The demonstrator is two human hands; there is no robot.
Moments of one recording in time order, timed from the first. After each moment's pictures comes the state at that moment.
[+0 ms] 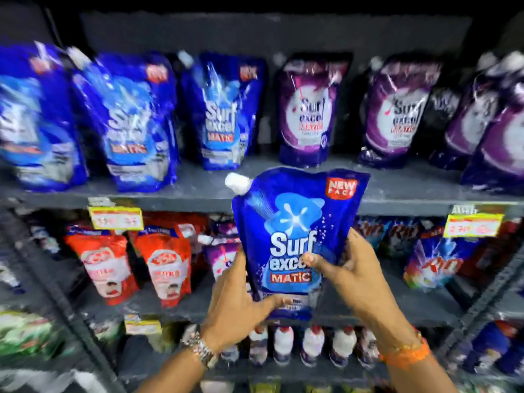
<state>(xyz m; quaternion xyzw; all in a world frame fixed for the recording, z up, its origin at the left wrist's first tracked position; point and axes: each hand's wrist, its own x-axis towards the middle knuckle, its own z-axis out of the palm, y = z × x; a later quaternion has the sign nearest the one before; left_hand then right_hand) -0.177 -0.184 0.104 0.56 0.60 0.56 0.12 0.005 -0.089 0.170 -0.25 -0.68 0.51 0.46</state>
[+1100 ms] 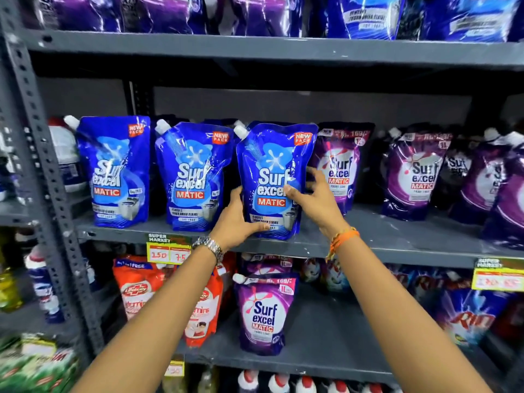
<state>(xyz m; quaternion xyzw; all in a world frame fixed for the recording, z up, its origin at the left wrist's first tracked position) -0.323 -0.121 0.251 0.54 0.63 0.54 0.15 -0.151 -0.016 0.296 -0.25 -0.72 0.45 0.47</state>
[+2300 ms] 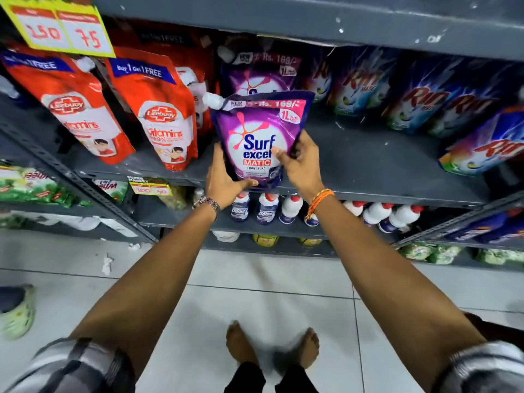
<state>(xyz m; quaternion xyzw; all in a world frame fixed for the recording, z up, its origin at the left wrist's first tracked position) -0.297 -0.139 -0.089 0.39 0.74 0.51 0.20 -0.141 -0.033 -0.031 -0.34 -0.63 0.58 0.39</state>
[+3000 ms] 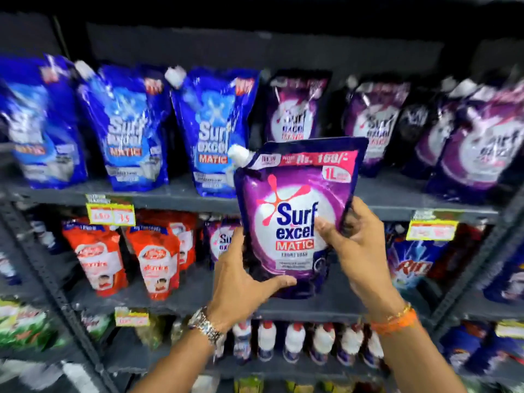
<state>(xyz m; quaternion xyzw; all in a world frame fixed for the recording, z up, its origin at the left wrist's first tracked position) -0.127 -0.178 0.149 0.53 0.60 0.60 0.08 0.044 -0.079 0.217 -0.18 -0.66 0.48 0.55</state>
